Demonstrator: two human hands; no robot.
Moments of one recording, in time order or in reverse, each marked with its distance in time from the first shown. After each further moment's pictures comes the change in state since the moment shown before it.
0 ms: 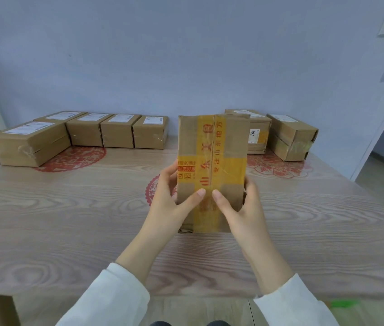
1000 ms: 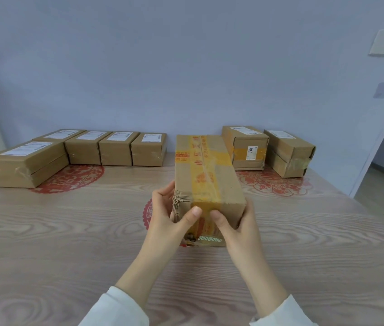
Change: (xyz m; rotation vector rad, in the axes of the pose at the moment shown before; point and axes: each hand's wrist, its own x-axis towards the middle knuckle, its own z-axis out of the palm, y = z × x) left_hand 0.010 0.011 0.004 -0.064 0.027 0.021; right_hand 0.012 -0.015 0.002 0.075 -0.023 0.023
